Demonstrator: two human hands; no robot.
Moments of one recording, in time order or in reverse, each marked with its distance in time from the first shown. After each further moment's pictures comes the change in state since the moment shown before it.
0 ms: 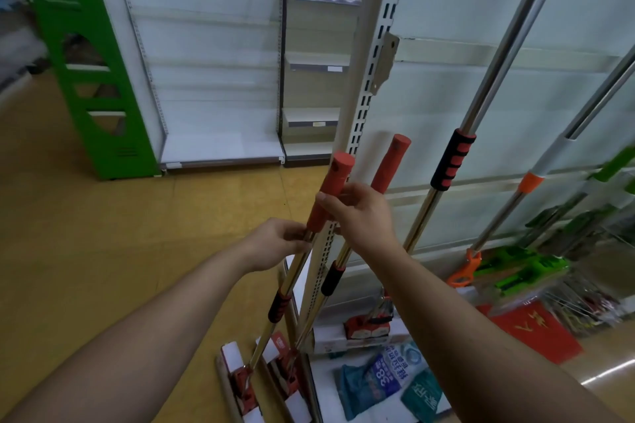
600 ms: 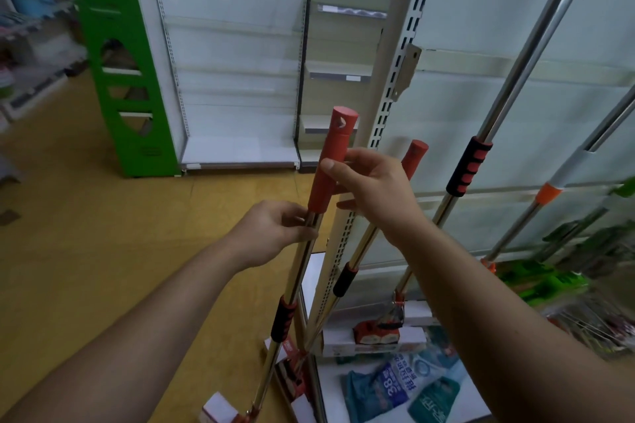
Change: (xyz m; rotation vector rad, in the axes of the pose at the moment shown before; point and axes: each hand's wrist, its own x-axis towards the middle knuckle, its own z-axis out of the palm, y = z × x) left_hand -0.071 0.028 -0.026 -0.062 0.208 0.138; right_hand -0.021 -0.071 -0.013 0.067 -0.183 -0.166
